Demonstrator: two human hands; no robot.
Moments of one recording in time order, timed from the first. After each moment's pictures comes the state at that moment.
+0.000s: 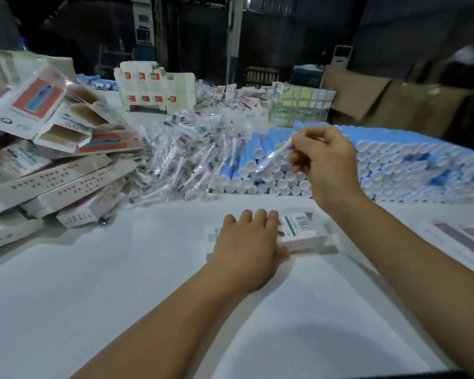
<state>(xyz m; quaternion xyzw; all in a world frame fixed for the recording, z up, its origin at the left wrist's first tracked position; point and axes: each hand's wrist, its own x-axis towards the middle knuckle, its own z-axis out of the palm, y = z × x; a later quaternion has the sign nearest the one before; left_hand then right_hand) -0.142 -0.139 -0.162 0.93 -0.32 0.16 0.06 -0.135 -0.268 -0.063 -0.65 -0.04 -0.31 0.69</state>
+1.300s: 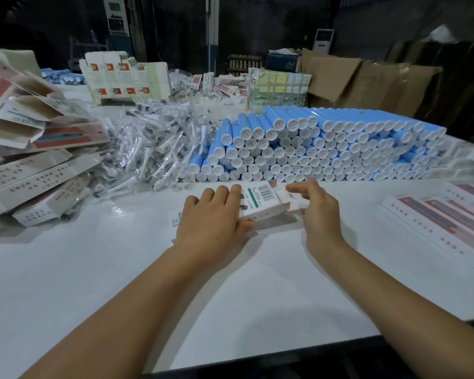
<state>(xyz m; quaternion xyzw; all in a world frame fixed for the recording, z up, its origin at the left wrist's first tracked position) -0.129 -0.142 -0.169 0.93 -0.29 0.22 0.07 -0.173 -0.314 -0.155 -0.66 0.21 -0.30 0.66</state>
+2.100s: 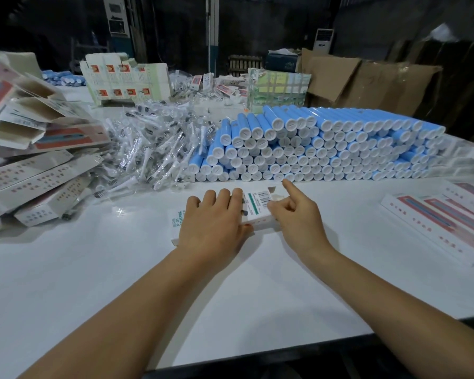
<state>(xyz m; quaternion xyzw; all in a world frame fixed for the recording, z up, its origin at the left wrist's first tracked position) -0.134 -0.147 -0.179 0.93 -0.27 0.27 0.02 -0.176 -0.302 -0.168 -0.78 0.10 -0.24 0.57</state>
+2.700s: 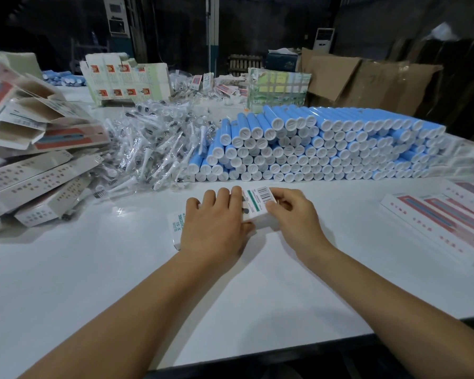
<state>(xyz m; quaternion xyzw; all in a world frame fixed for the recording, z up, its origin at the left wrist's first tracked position) -0.142 -0.151 -0.174 0.93 -0.24 0.27 0.03 -0.177 -0.296 -0.161 -0.75 0.08 -0.24 0.61</state>
